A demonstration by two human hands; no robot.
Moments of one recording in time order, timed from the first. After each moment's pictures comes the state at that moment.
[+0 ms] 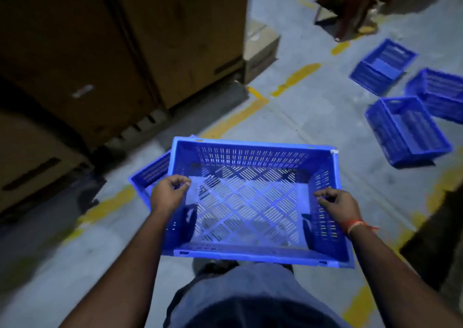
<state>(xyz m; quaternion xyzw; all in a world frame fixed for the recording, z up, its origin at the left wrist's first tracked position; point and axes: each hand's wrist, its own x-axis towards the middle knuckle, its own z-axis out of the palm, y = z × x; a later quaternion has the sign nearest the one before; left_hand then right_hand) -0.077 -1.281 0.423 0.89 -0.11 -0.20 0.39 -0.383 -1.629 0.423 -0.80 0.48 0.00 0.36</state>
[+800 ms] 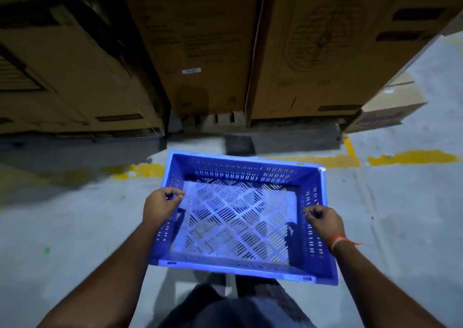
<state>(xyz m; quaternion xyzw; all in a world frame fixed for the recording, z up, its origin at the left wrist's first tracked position) 0.024 -1.214 0.383 0.90 0.17 -0.13 0.37 -0.029 -1.661 0.384 -0.89 0.25 0.15 0.36</state>
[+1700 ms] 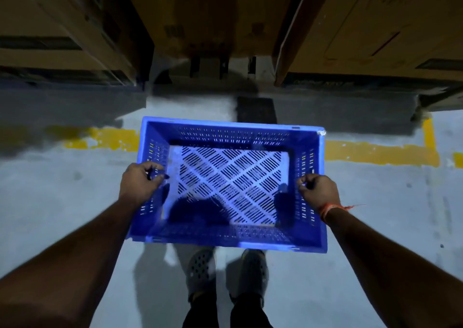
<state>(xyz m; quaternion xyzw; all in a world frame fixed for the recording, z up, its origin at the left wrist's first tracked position) 0.209 -1.159 0.022 0.93 0.20 -0.14 0.27 0.228 -1.620 0.025 -0.93 0.16 0.23 0.25</state>
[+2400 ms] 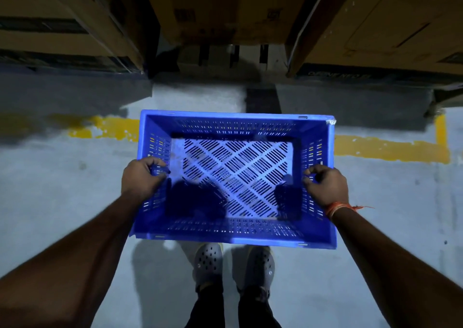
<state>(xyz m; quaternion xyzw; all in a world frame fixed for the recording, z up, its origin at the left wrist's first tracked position) 0.206 -1.136 0.021 0.92 0.23 -0.17 0.27 0.233 -1.591 0.029 -0.94 0.17 0.17 0.25</state>
